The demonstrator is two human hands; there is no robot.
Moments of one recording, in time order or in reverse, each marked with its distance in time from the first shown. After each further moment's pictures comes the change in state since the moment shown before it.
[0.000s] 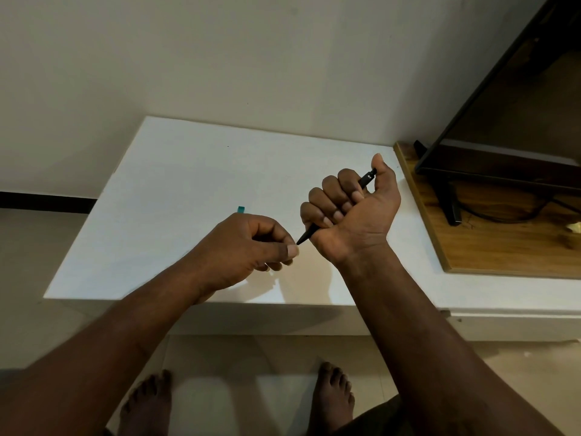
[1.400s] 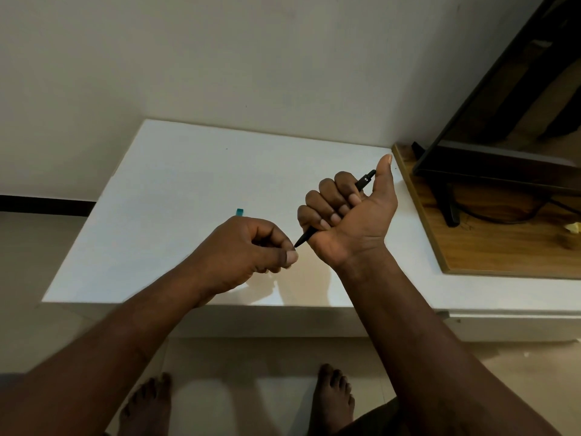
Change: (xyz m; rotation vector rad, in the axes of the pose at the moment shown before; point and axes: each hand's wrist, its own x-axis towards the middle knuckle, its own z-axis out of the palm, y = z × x) left_hand -0.001 0.000 0.001 0.019 0.014 0.011; right_hand -0.002 0.001 0.000 0.002 -0.037 0.015
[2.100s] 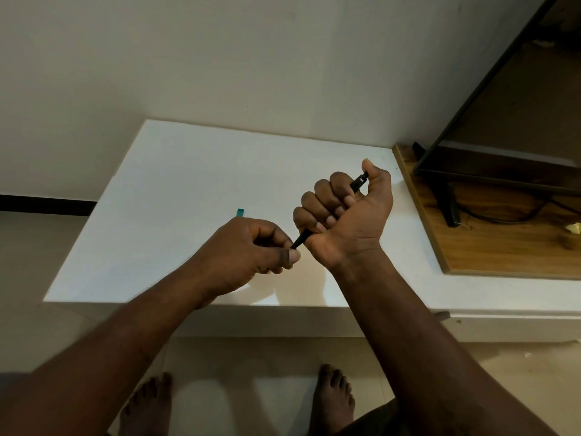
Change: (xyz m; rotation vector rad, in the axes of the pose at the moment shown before) left_hand 0.000 -0.001 0.003 -0.007 0.010 0.010; right_hand -0.001 0.004 0.003 -0.032 -0.003 -0.019
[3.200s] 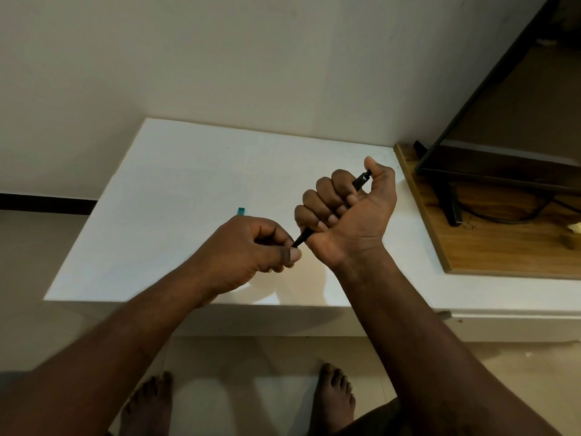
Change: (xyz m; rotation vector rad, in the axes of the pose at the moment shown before) left_hand 0.001 0.000 -0.001 0.005 0.001 0.010; right_hand -0.001 -0.001 0.001 -0.006 -0.020 -0.010
